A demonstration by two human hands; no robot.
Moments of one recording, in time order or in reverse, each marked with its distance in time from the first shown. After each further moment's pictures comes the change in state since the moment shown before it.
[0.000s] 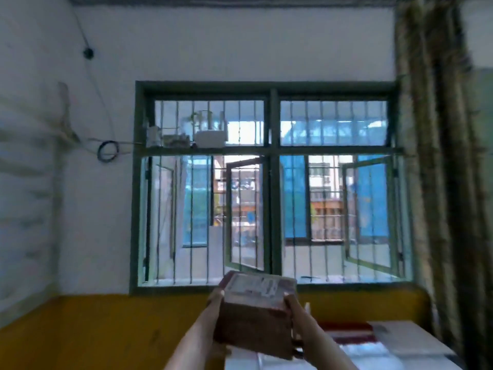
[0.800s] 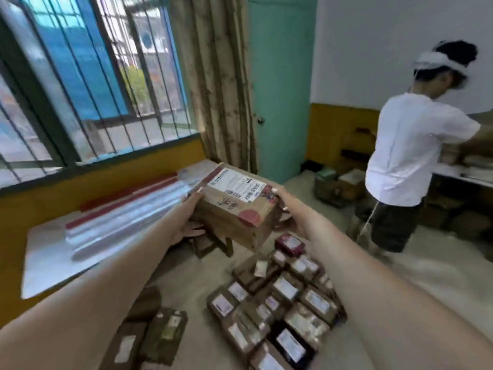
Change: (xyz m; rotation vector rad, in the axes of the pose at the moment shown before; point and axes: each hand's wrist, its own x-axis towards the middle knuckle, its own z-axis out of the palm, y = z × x) left_hand -0.157 -0.353 0.388 0.575 -0.420 -0.227; right_hand -0.230 0.003 -0.586 -0.117 0.462 0.048
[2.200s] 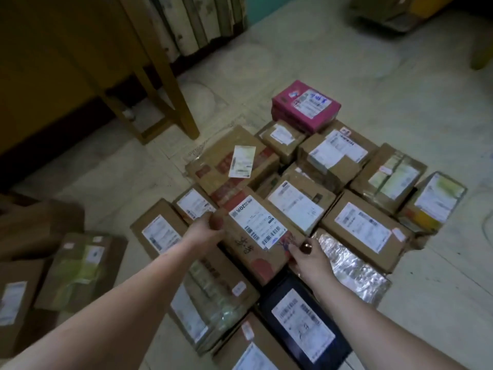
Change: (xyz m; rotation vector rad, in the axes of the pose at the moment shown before) left_hand 0.552 -0.616 0.183 0.911 -0.152 -0.264; right_hand 0.506 0.699 -0.118 -0.268 0.229 0.525
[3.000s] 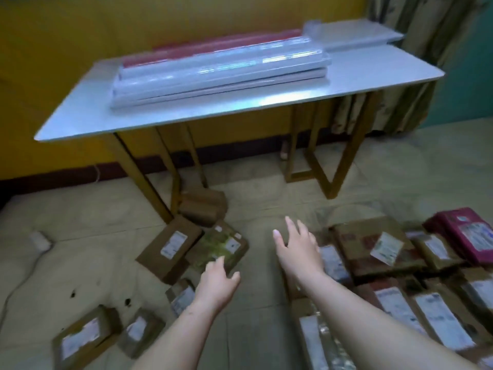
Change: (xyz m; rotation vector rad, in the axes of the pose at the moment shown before) left_hand -0.227 -0.226 -0.215 -0.272 0.389 -0.330; right_hand -0.282 -0.232 0.281 -0.923 -0.154 -0.856
